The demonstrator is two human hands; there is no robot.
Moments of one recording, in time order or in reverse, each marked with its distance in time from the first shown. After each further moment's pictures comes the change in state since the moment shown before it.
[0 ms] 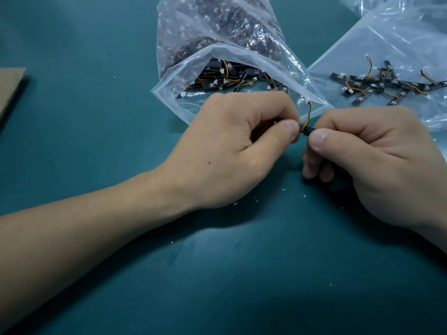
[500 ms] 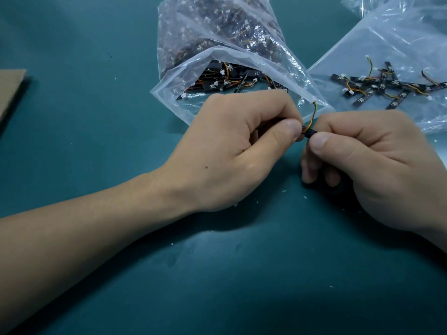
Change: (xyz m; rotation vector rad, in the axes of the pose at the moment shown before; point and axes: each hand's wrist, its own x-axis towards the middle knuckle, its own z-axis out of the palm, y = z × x) left_hand -0.002 -0.001 -0.001 -0.060 -0.020 0.010; right_hand -0.001 0.002 -0.001 0.001 -0.041 -0.022
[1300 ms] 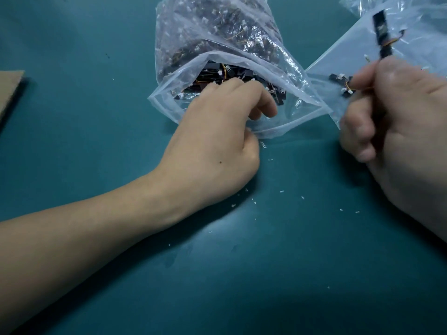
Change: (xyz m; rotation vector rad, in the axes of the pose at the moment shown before) left_hand 0.006 -0.009 0.002 0.353 0.059 -0.149; right_hand 0.019 0.019 -0.010 0.589 0.350 0.098
